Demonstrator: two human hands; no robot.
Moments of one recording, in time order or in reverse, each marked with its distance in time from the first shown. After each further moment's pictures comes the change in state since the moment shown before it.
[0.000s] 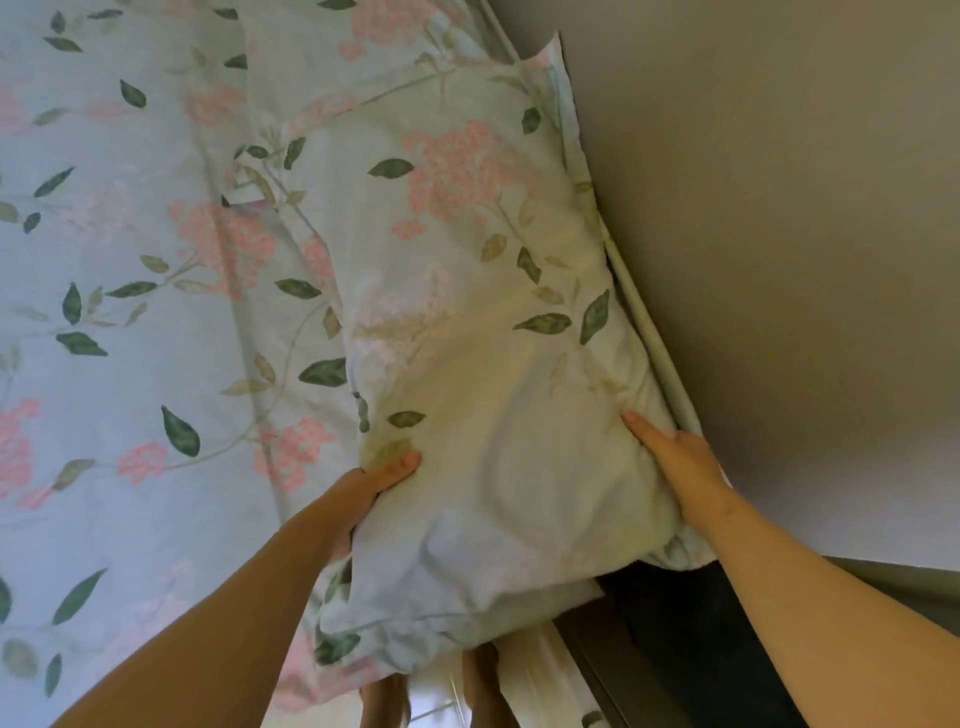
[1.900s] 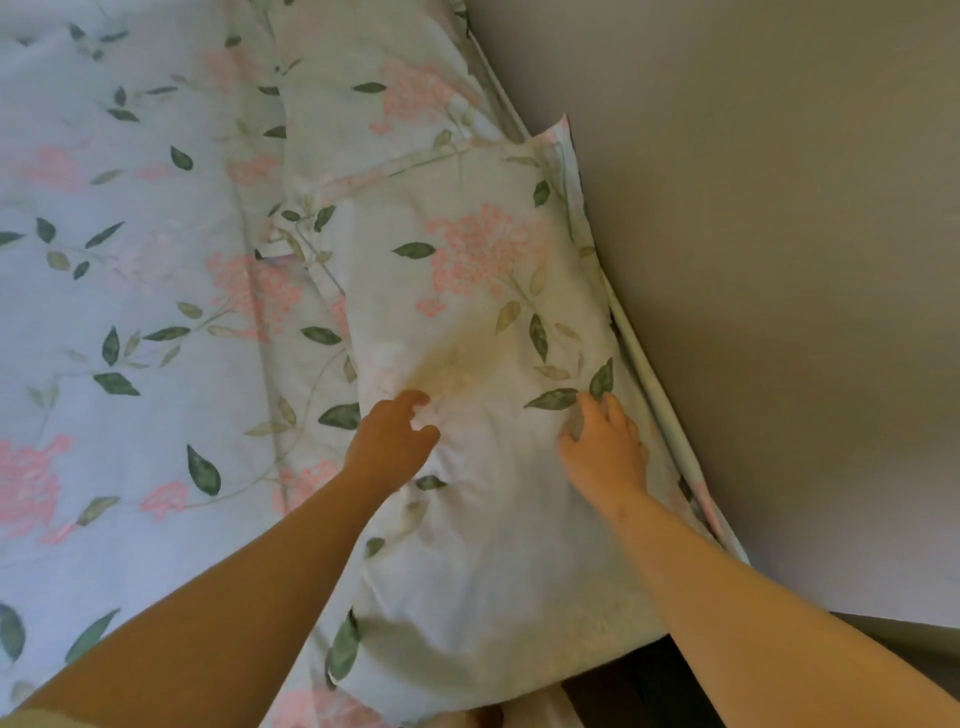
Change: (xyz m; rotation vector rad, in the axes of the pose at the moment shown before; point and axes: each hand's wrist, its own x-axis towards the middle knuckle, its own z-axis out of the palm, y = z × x) left_hand -0.015 0.080 0.029 0.788 0.434 0.573; right_hand -0.021 -0.059 0.073 -0.804 0.124 -0.399
